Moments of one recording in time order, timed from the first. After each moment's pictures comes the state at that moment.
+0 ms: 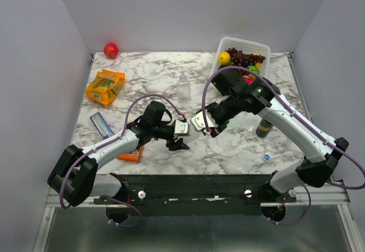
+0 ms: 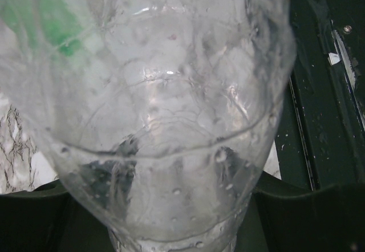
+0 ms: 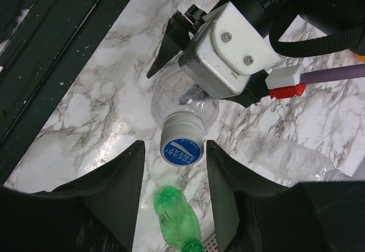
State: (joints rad) left arm -0.62 1.29 0.66 -0.03 0.90 0.60; right arm 0.83 1.48 1.71 -1.31 -0.60 -1.37
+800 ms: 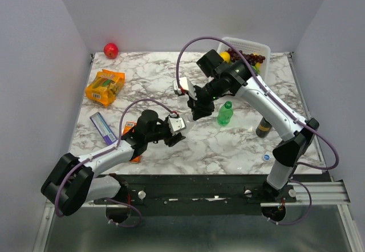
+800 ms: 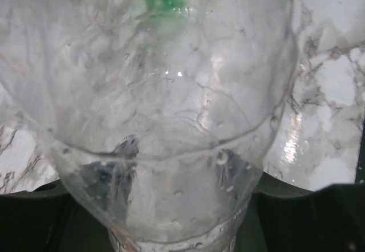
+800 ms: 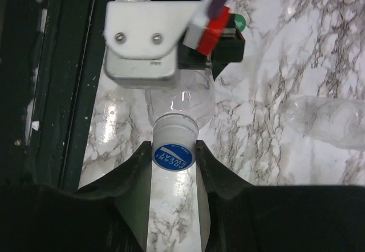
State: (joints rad) left arm -0.62 1.19 0.48 0.28 0.55 0.39; right arm 0.77 1.75 1.95 -1.30 -0.58 -0.85
